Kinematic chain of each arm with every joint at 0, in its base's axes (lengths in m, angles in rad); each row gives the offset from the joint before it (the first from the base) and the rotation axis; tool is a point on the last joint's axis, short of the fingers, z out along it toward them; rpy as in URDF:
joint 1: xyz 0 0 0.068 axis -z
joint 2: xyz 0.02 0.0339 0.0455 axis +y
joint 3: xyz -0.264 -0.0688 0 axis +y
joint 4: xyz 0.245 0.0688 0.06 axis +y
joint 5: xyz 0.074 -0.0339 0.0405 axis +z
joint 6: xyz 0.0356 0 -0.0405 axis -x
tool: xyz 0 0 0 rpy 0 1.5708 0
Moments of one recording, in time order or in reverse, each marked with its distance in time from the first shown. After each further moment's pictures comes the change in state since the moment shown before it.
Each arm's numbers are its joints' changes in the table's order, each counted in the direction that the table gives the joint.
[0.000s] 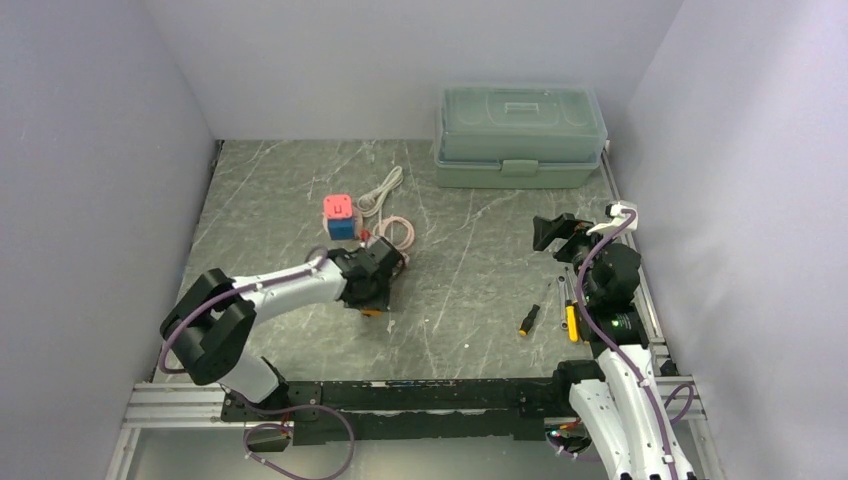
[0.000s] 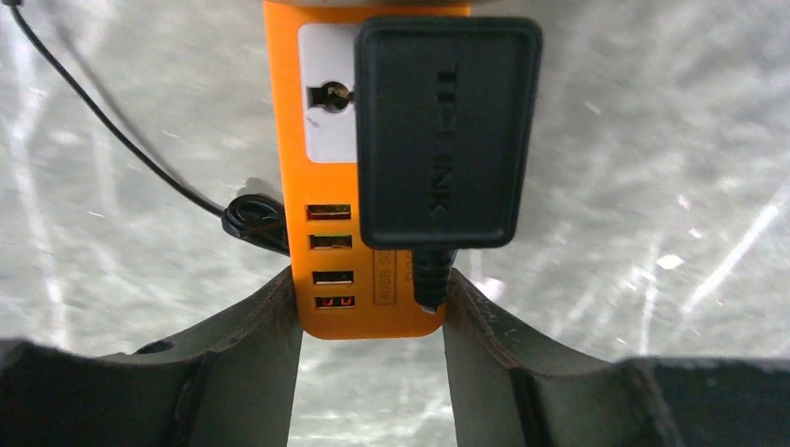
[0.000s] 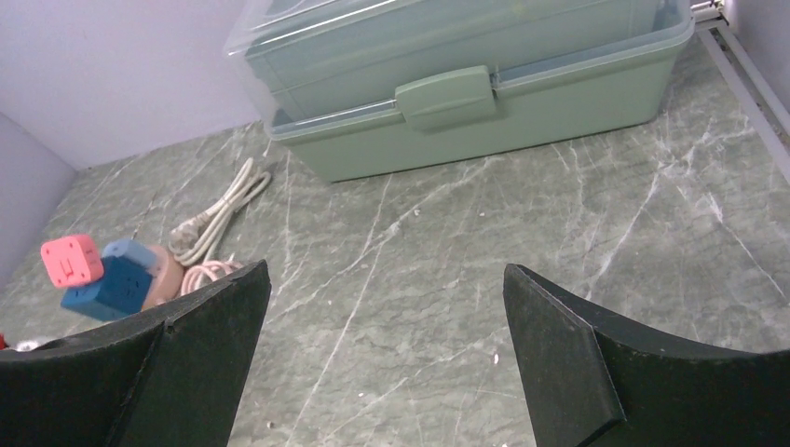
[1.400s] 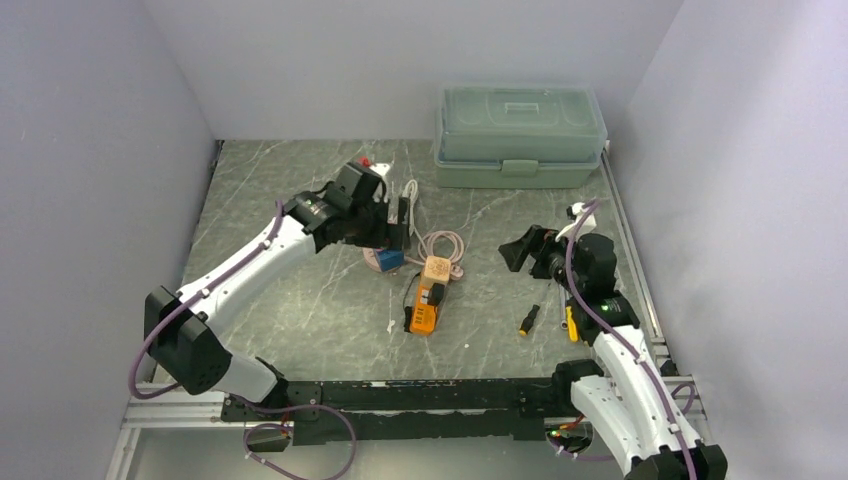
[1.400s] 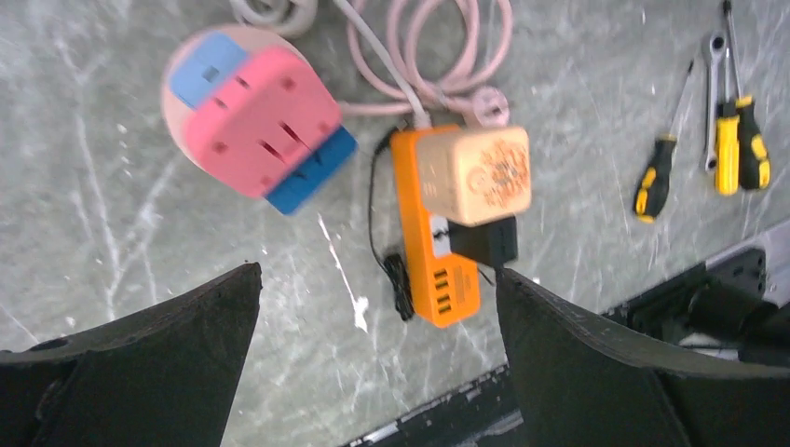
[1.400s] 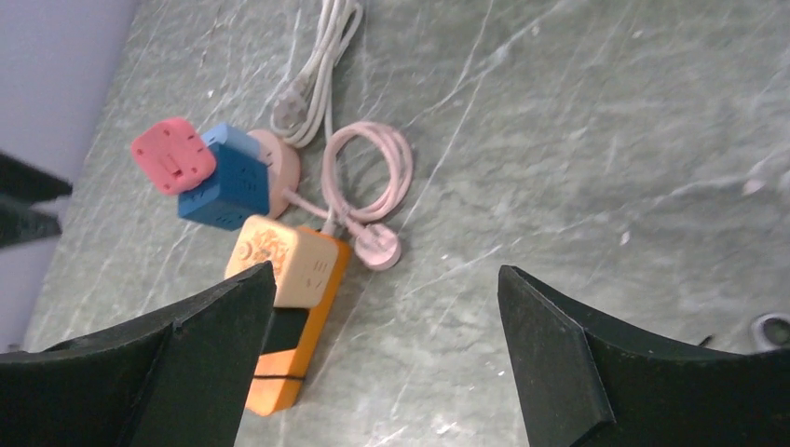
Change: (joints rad) left arm -0.061 -0.069 -0.460 0.174 -0.225 -0.187; right arm -0.077 0.134 -0.004 0.154 0.237 -0.066
